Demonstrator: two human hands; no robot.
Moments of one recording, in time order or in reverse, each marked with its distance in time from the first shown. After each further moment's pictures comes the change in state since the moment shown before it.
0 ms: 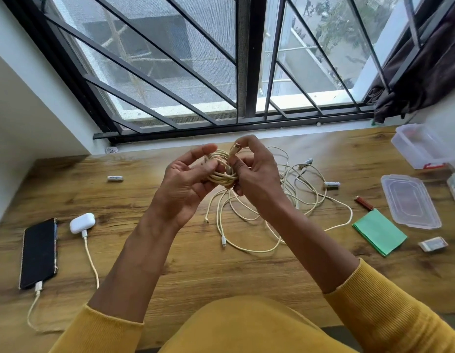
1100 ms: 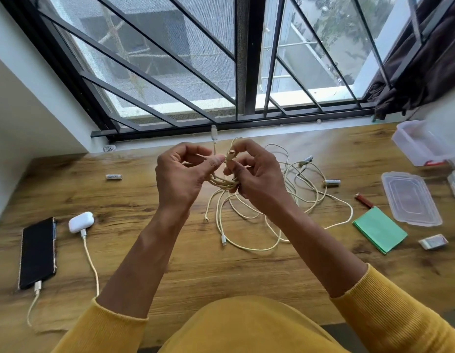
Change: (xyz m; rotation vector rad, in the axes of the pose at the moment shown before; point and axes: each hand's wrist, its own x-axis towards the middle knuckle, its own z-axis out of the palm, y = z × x) left_hand 0.011 -0.008 0.005 0.650 0.360 0.351; right_hand -0.002 0.007 -0.010 -0.046 -0.085 -0.062
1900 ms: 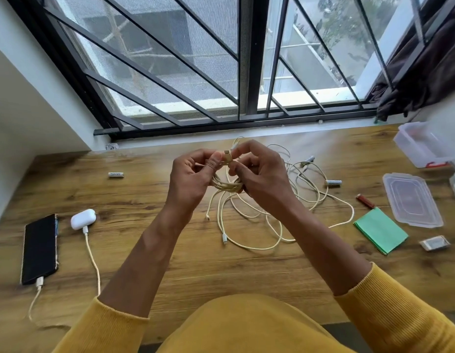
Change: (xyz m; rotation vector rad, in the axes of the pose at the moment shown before) left_hand -0.004 -0.008 0.000 -0.042 -0.207 -0.016; right_hand 0.002 0.004 -0.005 -0.108 0.016 -0.040
